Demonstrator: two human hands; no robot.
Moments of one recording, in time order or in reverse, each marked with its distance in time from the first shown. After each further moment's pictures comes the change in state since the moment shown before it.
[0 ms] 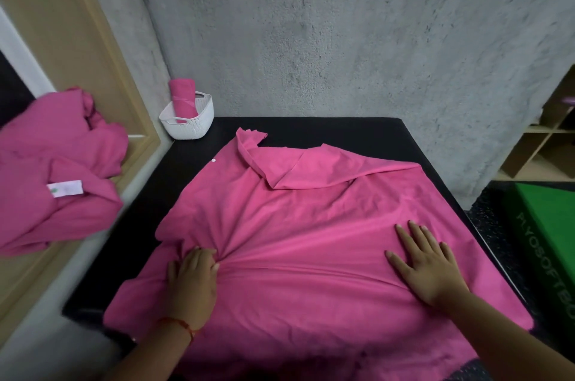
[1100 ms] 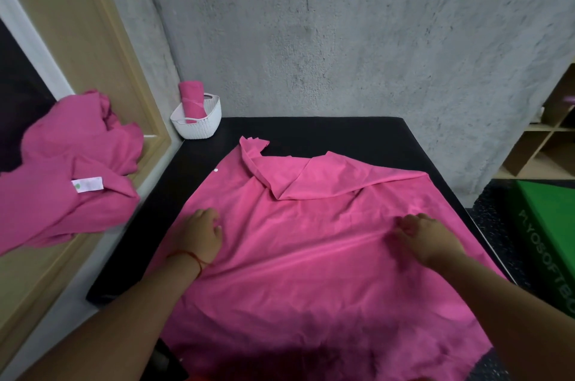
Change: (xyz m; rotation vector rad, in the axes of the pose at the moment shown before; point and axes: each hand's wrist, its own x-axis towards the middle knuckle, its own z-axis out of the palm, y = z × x) left_hand 0.074 0.002 -0.068 -0.037 -0.246 -0.087; right_hand 0.020 -0.004 -0.043 0.051 0.007 0.002
